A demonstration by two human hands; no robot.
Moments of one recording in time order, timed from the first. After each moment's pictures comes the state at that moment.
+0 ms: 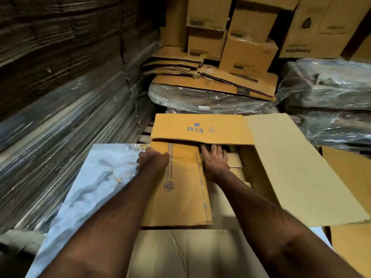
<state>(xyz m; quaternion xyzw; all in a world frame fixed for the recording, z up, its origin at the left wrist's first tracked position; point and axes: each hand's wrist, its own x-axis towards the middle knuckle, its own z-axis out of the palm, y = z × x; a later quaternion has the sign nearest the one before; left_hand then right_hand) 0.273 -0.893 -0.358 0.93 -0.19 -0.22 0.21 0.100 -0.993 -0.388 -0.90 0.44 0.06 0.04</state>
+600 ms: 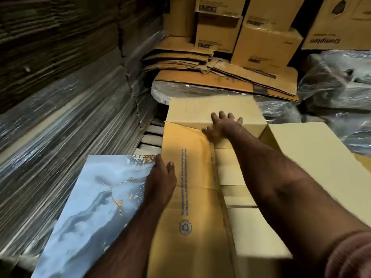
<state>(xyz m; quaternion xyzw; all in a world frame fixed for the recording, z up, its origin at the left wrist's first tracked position) 0.309 -0.918 -0.397 0.88 -0.33 -0.14 0.30 0.224 -1.177 -0.357 -0.86 0.49 0.12 0.06</state>
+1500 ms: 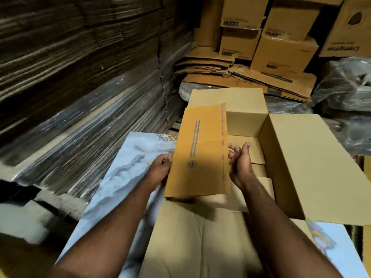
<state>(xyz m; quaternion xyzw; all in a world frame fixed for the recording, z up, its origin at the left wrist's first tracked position) 0.279 -0.777 -0.379 0.76 -0.20 -0.36 0.50 0.083 -0.946 -0.369 -0.37 0.37 -0.31 0.80</state>
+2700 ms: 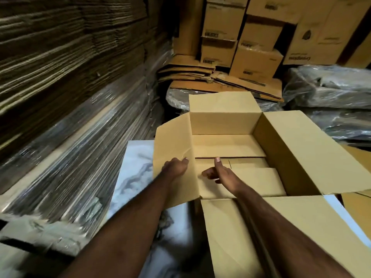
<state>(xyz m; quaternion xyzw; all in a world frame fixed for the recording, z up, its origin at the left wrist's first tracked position) 0.346 -0.774 -0.380 0.87 -0.32 -0.34 0.18 0.147 -0.812 -0.359 -0.70 0.45 -0.12 0.54</state>
